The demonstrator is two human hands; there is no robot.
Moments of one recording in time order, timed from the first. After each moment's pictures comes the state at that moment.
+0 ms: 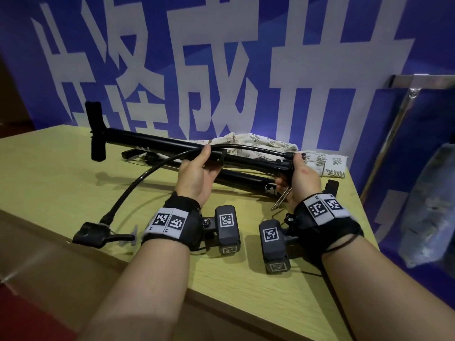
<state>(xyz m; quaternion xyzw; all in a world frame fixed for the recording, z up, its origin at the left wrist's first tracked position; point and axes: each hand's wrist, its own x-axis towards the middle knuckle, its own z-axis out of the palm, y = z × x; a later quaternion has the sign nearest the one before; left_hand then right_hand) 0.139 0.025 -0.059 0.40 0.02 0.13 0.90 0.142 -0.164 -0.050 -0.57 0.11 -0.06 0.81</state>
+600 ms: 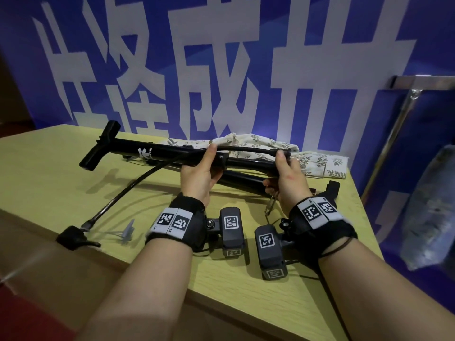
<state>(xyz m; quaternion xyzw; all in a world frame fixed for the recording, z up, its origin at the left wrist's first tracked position) 0.133 0.016 -0.059 0.46 0.08 0.19 0.87 0.137 -0.149 -0.053 -0.66 -0.03 -0.06 0.75</state>
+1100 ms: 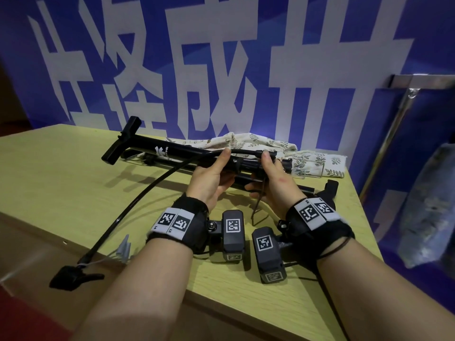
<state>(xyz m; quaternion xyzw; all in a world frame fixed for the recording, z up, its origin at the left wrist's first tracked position) 0.134 0.004 -0.063 0.53 0.06 0.09 0.84 0.133 -0.140 -0.057 -0.66 -0.10 0.04 0.75</state>
